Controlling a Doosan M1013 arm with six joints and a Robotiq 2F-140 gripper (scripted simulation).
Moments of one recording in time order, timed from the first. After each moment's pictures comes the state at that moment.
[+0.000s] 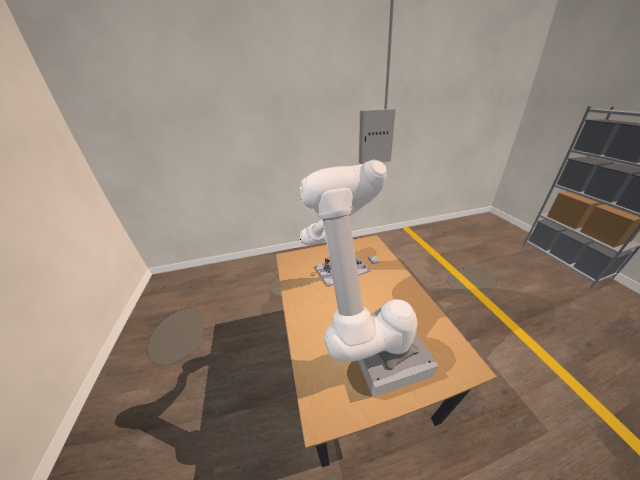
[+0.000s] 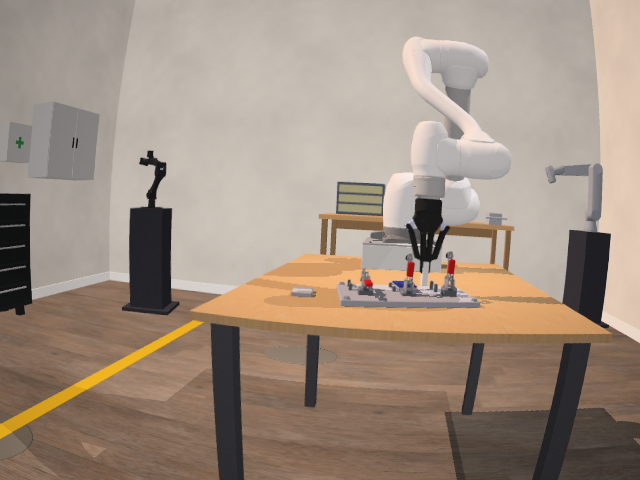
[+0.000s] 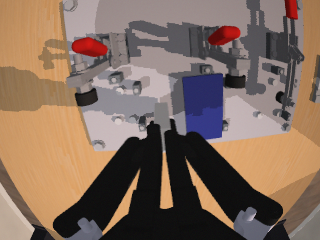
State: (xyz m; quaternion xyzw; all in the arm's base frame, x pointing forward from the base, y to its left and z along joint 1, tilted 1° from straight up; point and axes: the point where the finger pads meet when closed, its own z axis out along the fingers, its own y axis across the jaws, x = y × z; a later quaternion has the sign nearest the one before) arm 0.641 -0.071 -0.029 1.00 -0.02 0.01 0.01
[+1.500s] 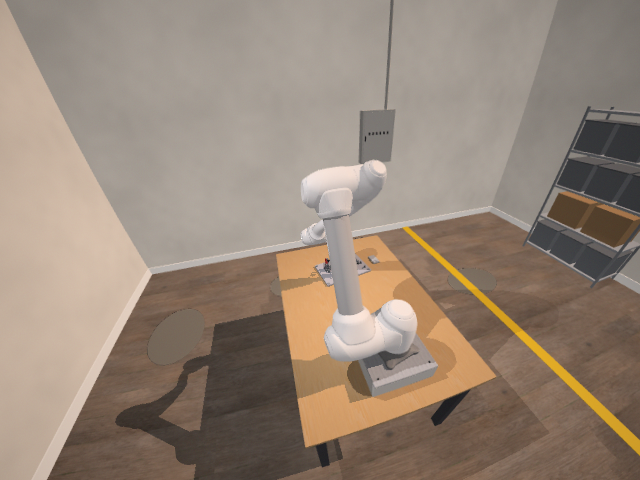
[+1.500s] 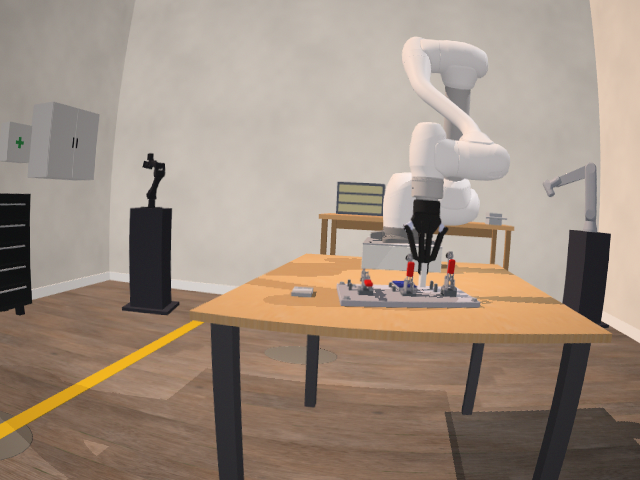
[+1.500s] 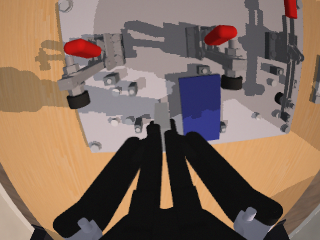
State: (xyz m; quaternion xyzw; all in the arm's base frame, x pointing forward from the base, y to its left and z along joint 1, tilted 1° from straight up) arm 0.641 -0.076 -0.033 1.00 -0.02 0.01 0.01
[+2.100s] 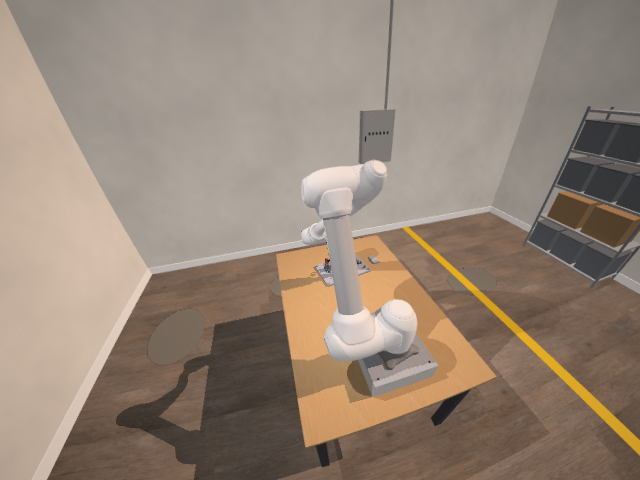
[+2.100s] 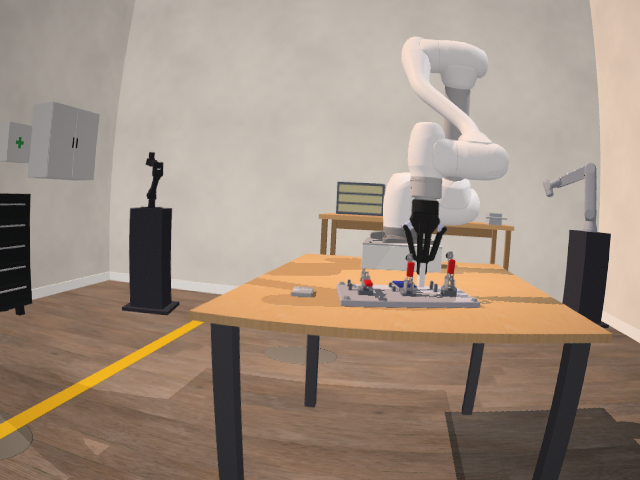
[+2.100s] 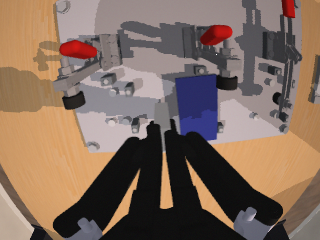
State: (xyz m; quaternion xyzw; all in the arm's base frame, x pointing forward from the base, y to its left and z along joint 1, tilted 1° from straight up) arm 0.641 -0.080 -0.033 1.00 -0.02 0.01 0.01
